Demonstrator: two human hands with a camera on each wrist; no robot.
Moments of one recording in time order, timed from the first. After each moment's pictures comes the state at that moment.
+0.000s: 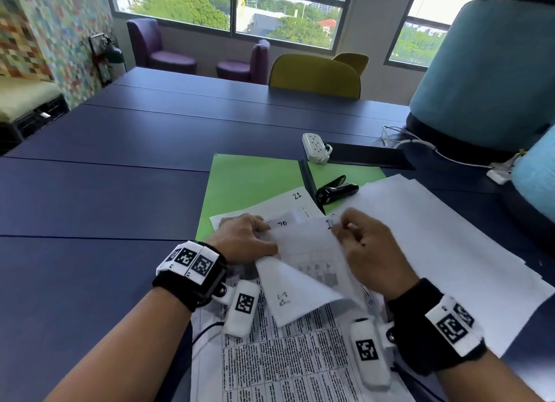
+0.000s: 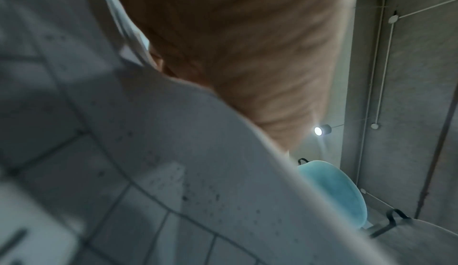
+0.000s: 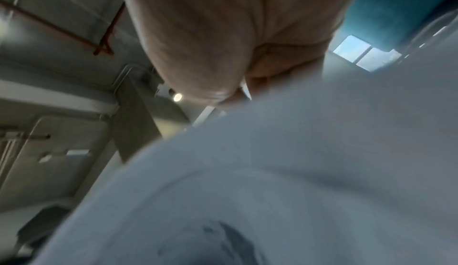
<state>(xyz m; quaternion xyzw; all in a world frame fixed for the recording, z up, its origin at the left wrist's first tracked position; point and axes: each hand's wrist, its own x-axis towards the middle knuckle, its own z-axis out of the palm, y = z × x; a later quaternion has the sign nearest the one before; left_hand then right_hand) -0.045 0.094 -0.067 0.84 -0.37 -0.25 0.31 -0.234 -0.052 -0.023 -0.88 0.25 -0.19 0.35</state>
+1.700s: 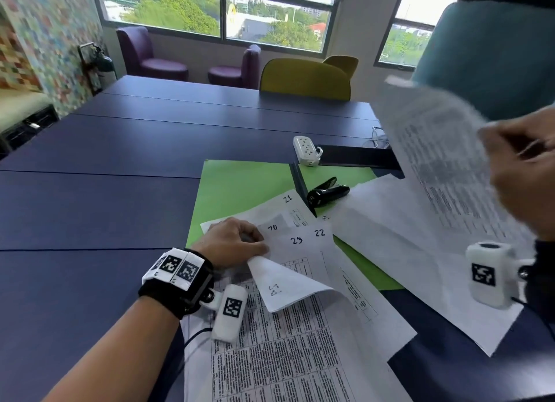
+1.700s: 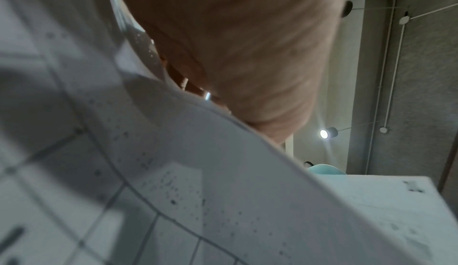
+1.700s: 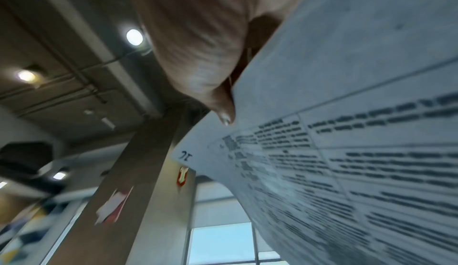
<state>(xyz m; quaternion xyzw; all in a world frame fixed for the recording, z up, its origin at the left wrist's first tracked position) -0.032 0.092 -0.080 0.82 -0.38 -0.26 0.35 -0.313 -0.128 0.119 -0.86 0.28 -0.43 0.01</state>
